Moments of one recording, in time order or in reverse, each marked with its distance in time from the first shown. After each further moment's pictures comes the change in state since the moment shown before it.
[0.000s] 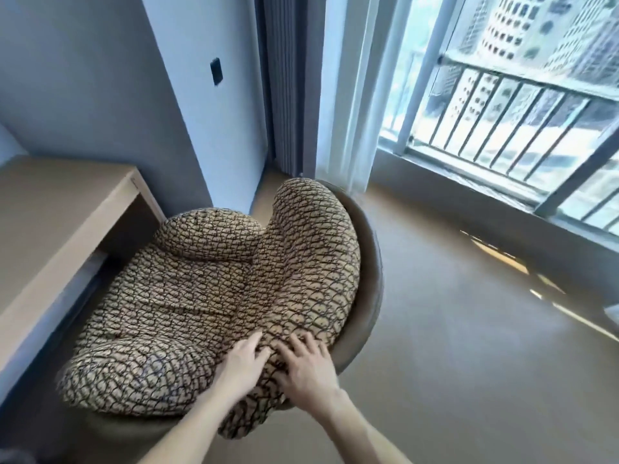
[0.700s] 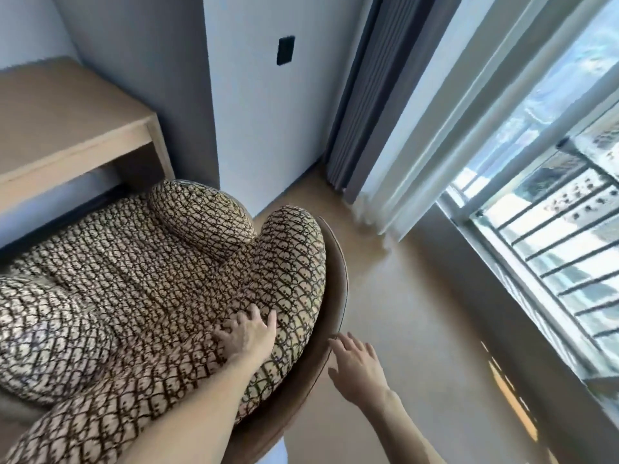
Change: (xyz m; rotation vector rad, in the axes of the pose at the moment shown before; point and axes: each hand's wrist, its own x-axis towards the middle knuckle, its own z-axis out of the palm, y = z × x) left_hand 0.255 0.254 0.046 -0.112 0.213 -0.503; right_hand 0.208 0.331 -0.205 -0.301 -0.189 -0.168
